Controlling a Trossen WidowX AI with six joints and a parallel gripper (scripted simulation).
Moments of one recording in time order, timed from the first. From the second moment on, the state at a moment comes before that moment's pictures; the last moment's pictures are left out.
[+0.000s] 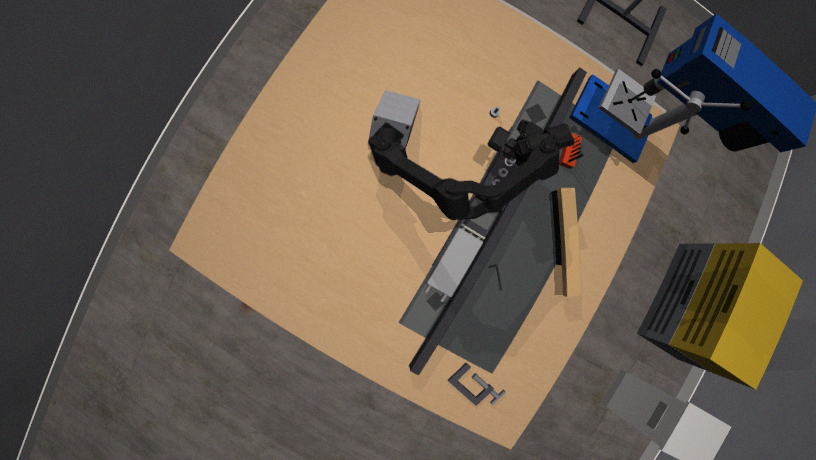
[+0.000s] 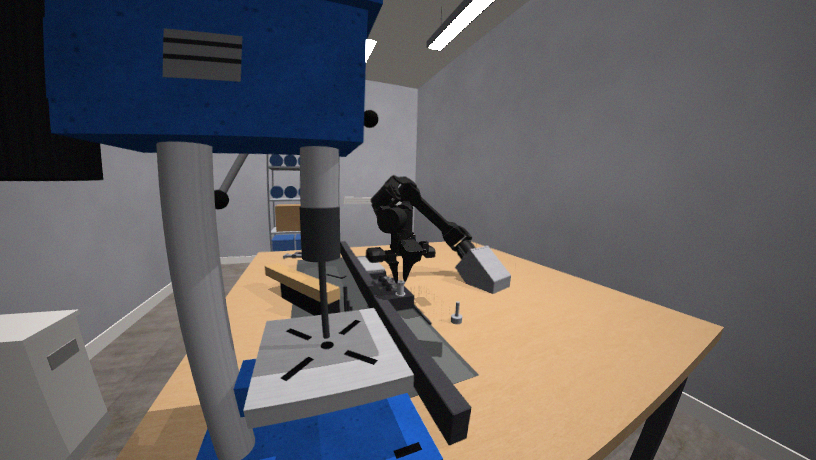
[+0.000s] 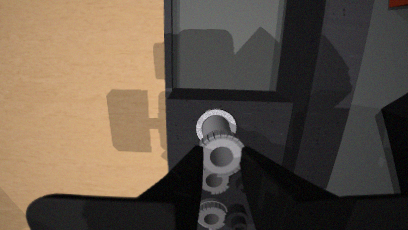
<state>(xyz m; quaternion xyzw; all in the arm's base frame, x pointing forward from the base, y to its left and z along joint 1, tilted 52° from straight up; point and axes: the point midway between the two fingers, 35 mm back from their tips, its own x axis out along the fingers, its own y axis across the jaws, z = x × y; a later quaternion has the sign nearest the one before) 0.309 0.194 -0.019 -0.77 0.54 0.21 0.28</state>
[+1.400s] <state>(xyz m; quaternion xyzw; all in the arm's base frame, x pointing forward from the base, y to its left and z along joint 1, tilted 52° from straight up) 0.320 0.173 -0.039 -0.77 0.54 0.21 0.27</state>
